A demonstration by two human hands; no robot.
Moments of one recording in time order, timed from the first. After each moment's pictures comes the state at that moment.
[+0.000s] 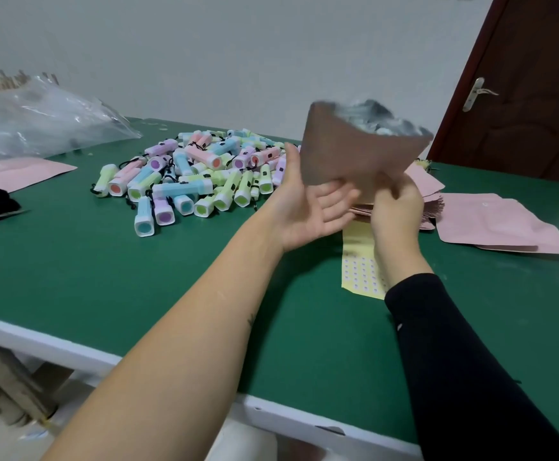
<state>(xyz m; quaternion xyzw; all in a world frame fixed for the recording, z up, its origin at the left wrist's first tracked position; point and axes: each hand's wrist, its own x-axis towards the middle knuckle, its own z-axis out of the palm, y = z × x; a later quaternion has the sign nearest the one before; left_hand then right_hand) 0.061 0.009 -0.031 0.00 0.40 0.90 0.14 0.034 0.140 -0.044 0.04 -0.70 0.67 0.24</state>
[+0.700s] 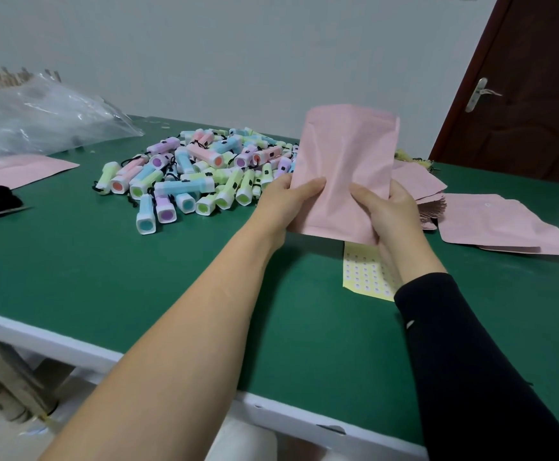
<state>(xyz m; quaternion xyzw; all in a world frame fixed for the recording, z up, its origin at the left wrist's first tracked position) 0.054 -0.007 -0.051 -0.05 0.65 0.75 -0.11 0.034 0.148 -0.046 0.08 -0.65 0.75 0.08</state>
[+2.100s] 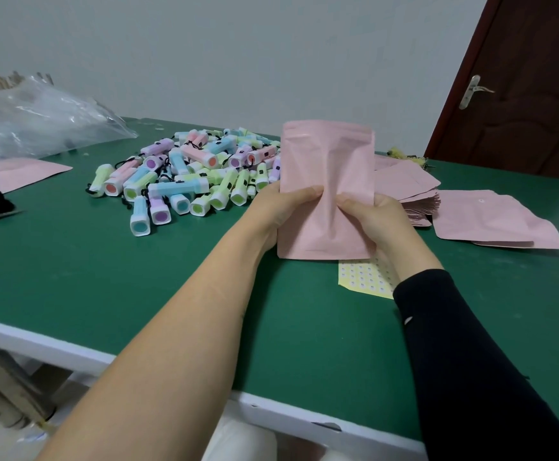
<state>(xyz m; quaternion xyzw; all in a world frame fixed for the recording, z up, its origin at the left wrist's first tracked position) 0.047 -0.013 -0.059 -0.05 0.65 0.75 -0.07 0.033 0.153 -0.052 0.05 -0.73 0.68 0.00</state>
